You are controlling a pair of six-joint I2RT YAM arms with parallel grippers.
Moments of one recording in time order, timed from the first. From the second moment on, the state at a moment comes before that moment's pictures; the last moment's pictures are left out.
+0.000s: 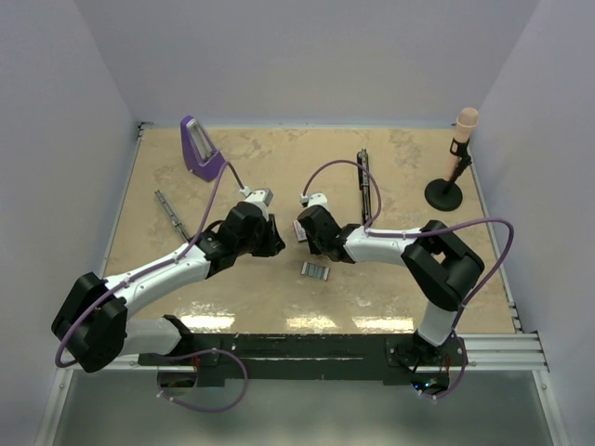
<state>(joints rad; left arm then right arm) -0.69 1.27 0.73 -0.16 -0.01 -0.62 0.83 1.77 0.96 -0.08 0.38 0.40</state>
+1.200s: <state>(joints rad) -0.67 1.21 0.73 -0.13 0.01 -0.61 0.83 1.70 0.89 -0.09 0.40 0.52</state>
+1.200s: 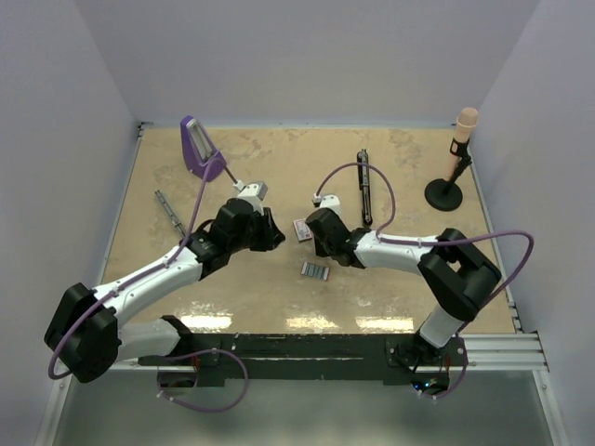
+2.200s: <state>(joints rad) -0.57 0.96 0.62 0.57 0.57 -0.70 0.81 0.93 0.74 0.24 -0.15 0.59</state>
